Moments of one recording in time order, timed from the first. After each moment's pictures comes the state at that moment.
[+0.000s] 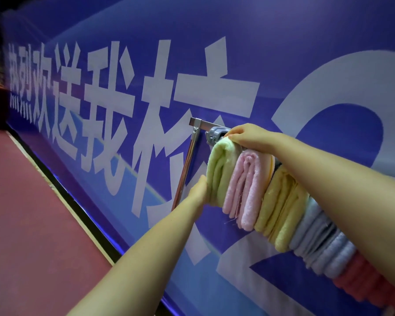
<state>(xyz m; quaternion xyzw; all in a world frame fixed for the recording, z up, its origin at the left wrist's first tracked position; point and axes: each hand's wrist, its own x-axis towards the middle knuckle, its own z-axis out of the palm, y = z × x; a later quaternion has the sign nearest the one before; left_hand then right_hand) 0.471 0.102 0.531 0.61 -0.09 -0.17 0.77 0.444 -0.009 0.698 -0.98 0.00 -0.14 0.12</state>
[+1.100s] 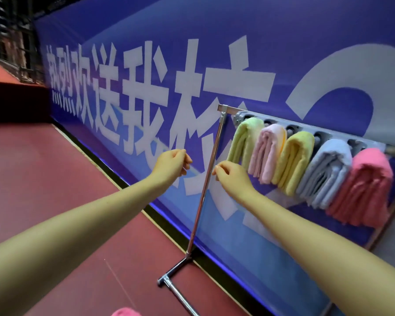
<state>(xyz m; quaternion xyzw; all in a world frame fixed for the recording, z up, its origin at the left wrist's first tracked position) 0.342 0.327 0.550 0.73 -0.15 0.07 0.66 0.296 0.157 0.550 -0.91 0.01 -0.24 0.34</state>
